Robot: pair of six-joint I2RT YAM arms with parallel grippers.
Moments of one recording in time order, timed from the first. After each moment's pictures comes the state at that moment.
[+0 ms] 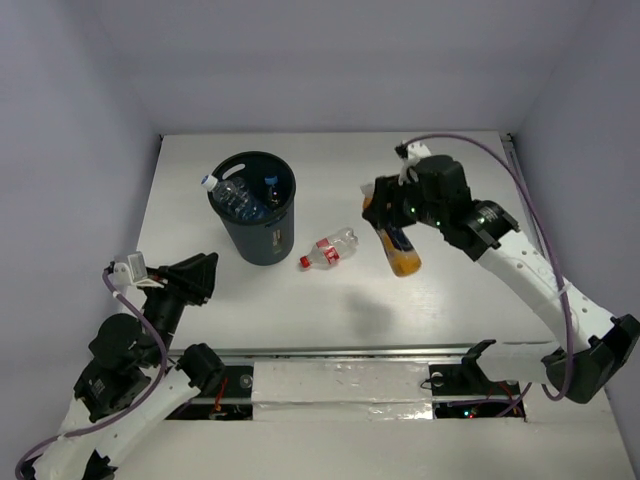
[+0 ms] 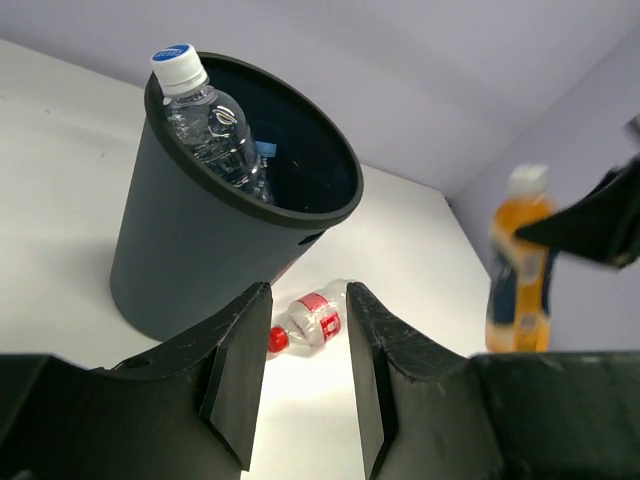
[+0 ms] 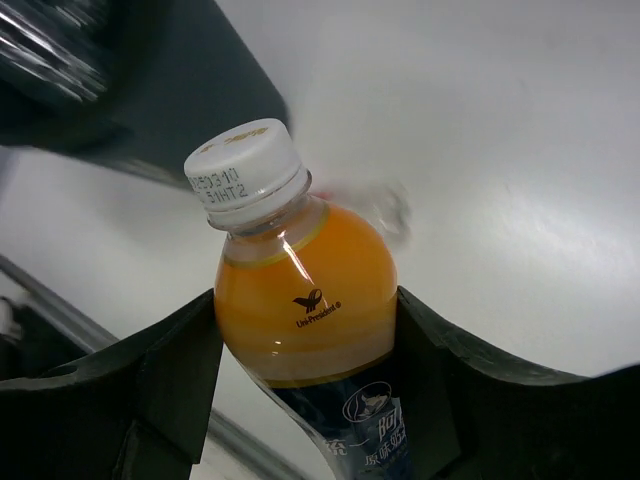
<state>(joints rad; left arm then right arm) -0.79 0.08 0.71 -0.53 -0.54 -0.50 0.62 1.24 1.30 -0.63 -0.02 0.33</state>
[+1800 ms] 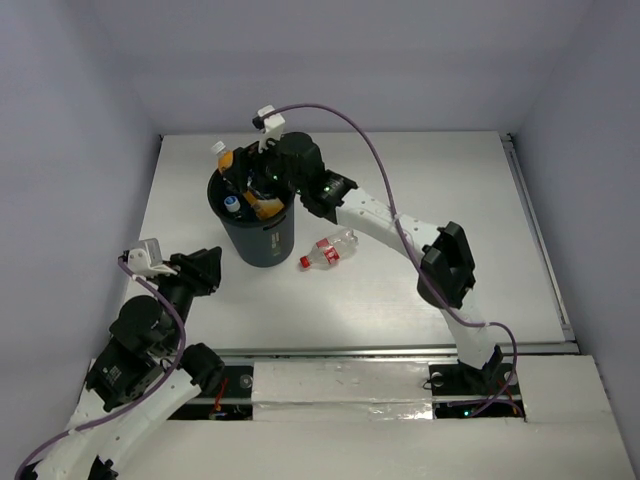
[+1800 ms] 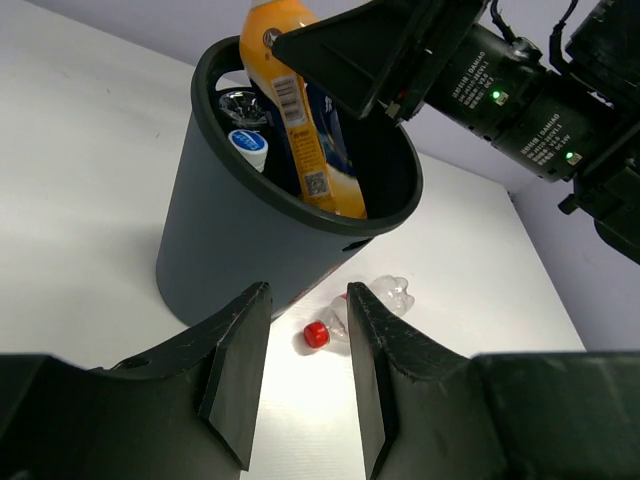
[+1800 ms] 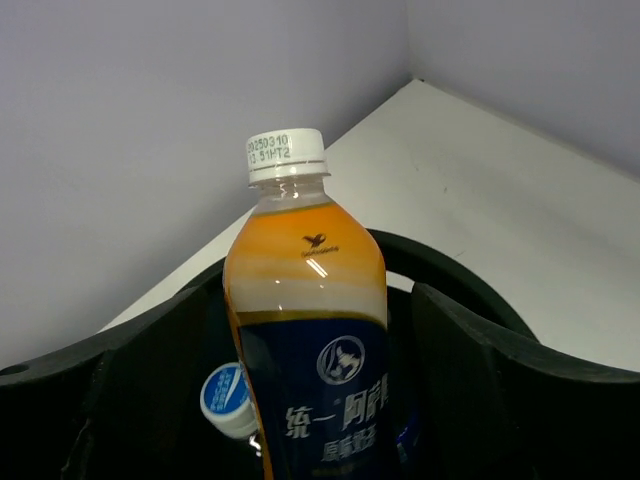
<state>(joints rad) -0.70 0.20 0.71 -0.54 -0.55 -0.51 0.89 2.16 2.06 0.05 -0.05 0.23</state>
